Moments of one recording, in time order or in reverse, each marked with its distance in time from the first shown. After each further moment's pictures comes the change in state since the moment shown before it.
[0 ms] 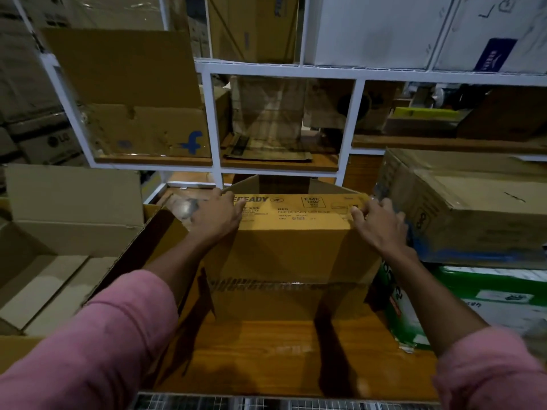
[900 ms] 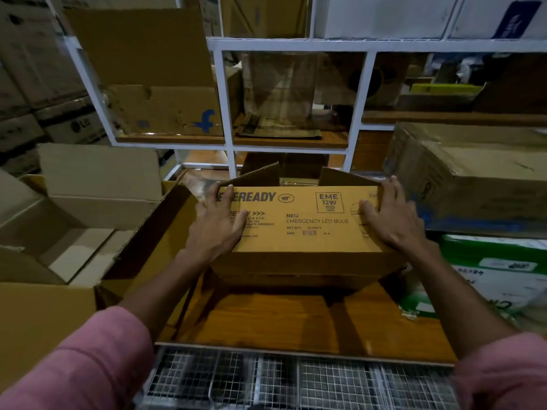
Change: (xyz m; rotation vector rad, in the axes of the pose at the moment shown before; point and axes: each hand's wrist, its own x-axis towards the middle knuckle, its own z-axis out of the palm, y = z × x) left_hand -0.105 -0.034 0.016 -0.163 0.122 0.119; right_hand -0.049 0.025 -0.012 0.091 -0.073 -0.106
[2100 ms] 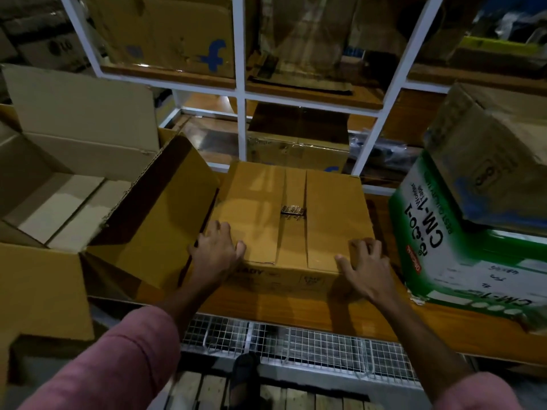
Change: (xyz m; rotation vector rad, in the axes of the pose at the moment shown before) left_hand -0.064 -0.079 0.127 0.176 -0.224 -0.266; right_hand -0.075 0.035 0.156 -0.087 -0.336 0.040
